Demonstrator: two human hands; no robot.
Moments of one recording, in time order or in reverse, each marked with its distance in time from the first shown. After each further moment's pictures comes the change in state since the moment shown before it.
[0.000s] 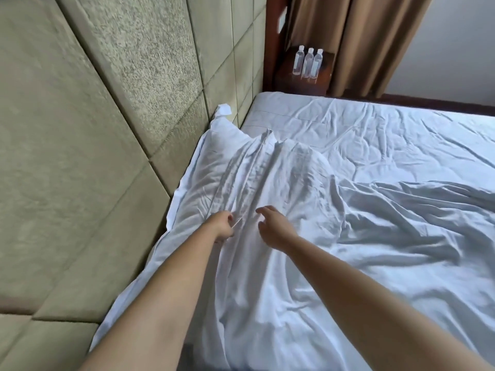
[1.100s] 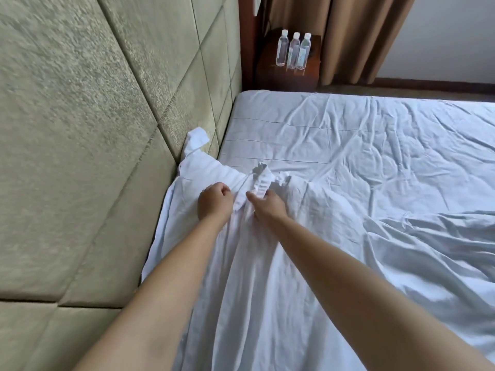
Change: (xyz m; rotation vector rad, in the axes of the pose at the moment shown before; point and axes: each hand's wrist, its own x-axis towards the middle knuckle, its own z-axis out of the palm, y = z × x) left_hand 0.244 0.092 -0.101 -0.210 0.484 0.108; right_hand 0.277 0.006 -0.048 0.583 0.141 0.460
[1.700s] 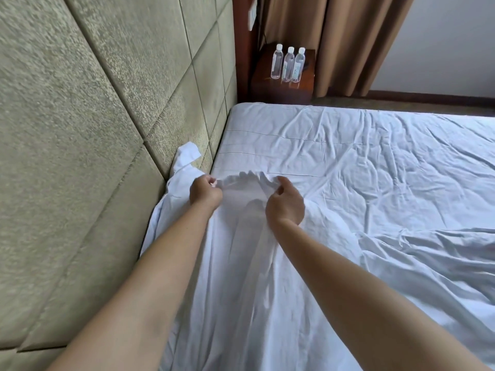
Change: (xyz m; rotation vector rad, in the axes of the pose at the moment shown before) left_hand 0.060 0.028 0.002 -0.248 0.011 -0.142; right_hand 0.007 -0.025 -0.046 0.032 0.490 -0.095
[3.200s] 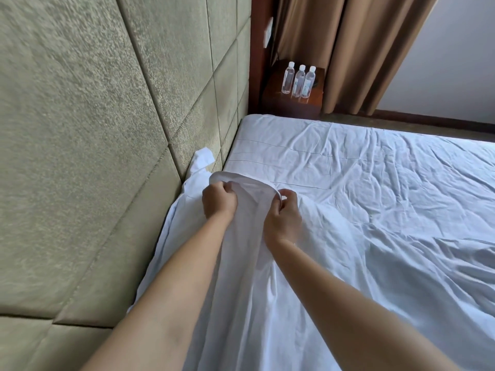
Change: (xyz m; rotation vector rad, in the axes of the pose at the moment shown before) left_hand -0.031 0.009 -0.008 0.091 0.214 0.128; right_hand -0.044 -0.007 0.005 0.222 -0.006 -0.076
